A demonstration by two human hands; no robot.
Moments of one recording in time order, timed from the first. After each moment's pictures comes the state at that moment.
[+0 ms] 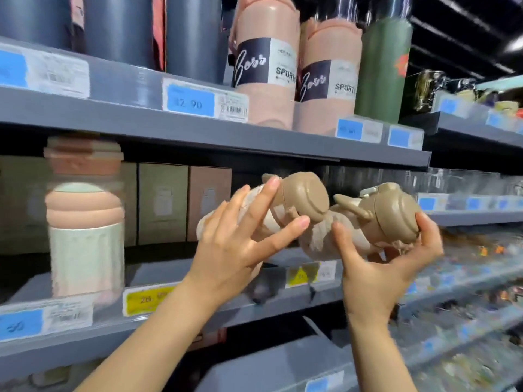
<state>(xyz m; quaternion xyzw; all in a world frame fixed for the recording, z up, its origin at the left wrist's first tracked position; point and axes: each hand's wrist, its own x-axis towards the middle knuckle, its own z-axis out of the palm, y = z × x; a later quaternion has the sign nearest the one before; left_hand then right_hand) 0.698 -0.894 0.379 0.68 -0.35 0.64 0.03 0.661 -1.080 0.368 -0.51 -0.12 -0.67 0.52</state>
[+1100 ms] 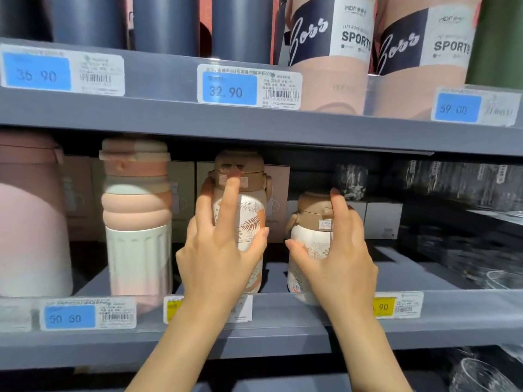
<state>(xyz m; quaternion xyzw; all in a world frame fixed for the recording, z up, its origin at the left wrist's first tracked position) 0.701 -0.858 0.379 0.82 0.04 0.55 0.17 0.740 -1.014 0.363 -0.82 -0.16 -0.44 0.33</state>
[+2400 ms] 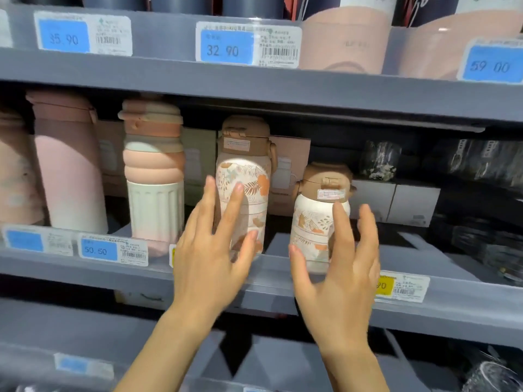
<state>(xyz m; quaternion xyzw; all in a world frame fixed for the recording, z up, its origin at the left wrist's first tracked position) 0.672 -0.868 0.326 0.82 0.04 0.56 0.11 0.713 -1.026 0.316 -0.74 -0.23 -0.50 0.38</state>
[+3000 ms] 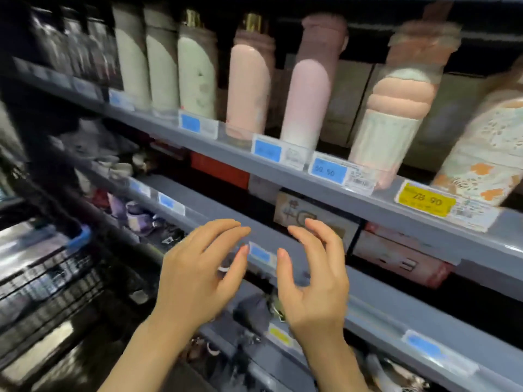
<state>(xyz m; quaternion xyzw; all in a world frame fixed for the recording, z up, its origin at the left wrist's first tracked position) 0.415 -0.722 0.233 0.84 0.16 0.51 0.06 0.529 -0.836 0.223 -0.68 -0.45 -0.22 0.54</state>
